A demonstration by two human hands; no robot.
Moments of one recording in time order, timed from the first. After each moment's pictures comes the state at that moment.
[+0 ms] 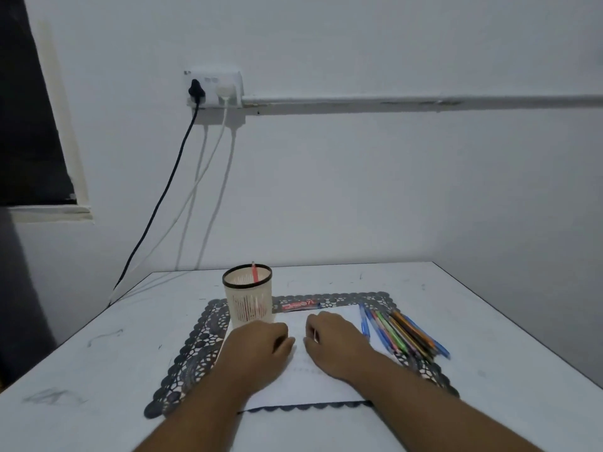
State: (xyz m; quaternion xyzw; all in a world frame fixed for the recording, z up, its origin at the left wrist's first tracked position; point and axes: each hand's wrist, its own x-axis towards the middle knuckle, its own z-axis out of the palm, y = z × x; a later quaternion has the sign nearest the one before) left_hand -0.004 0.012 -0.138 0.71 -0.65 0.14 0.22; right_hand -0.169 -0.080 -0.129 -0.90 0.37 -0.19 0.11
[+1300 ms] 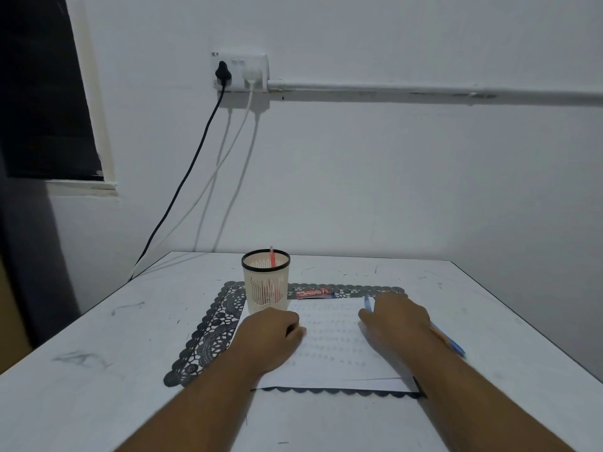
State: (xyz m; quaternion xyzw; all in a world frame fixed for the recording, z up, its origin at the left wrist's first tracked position) left_hand -0.003 0.015 -0.140 0.74 -0.64 0.07 0.22; right_hand -0.217 -0.098 -0.100 -0.80 0.58 -0.16 0.04
